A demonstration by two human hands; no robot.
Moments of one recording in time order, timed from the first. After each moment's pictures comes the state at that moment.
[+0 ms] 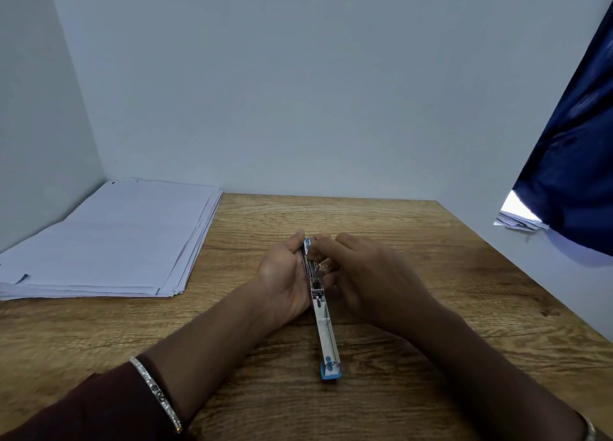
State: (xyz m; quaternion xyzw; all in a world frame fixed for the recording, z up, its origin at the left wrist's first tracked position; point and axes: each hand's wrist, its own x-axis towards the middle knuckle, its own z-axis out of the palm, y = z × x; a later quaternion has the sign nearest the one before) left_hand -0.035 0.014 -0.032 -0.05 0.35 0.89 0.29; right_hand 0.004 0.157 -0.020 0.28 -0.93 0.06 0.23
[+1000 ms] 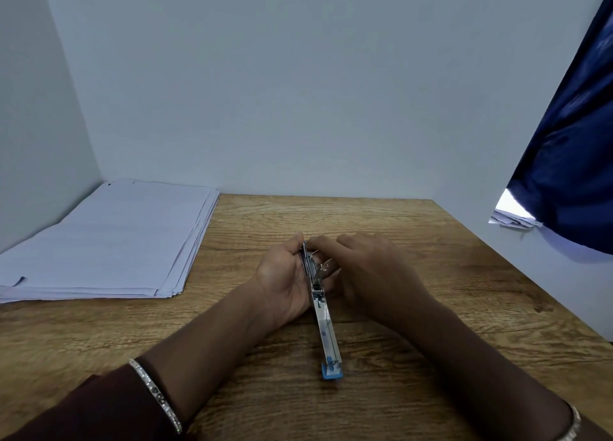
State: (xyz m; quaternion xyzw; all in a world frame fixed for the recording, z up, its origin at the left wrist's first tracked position) left_hand -0.037 0.014 -0.035 -0.04 0.35 0.88 0.31; right_hand -0.007 0.164 -0.028 0.26 -0.93 -0.04 0.26
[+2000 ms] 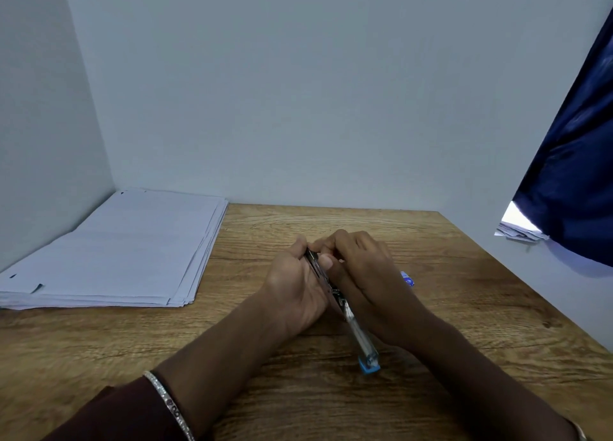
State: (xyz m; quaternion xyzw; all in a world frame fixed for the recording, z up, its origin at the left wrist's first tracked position) left_hand -0.030 0.013 -0.025 -0.01 0.23 0.92 0.31; right_hand 0.000 0.147 -0.027 0.24 -0.91 0.23 0.23
